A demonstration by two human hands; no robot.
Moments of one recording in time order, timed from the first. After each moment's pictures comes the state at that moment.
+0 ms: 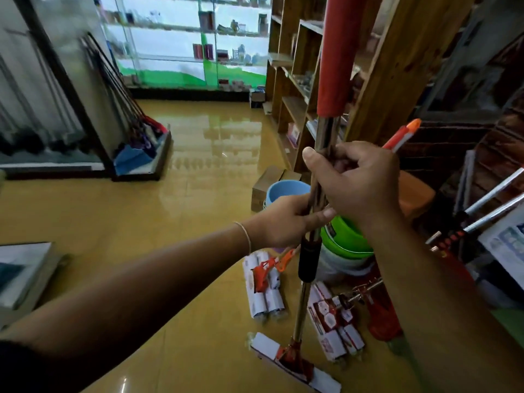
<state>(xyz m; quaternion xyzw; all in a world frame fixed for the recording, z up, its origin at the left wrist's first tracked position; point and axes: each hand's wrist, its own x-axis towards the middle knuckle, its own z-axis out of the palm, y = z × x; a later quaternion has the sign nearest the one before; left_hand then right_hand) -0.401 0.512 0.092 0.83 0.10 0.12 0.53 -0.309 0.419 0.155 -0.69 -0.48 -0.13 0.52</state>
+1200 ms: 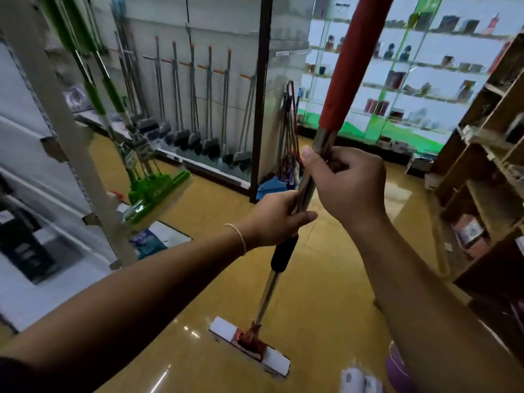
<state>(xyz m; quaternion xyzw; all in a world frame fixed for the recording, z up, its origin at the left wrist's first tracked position) -0.643 0.884 0.105 0.77 0.43 0.33 0.32 -0.512 0.858 0.169 -0.51 -0.65 0.03 0.56</state>
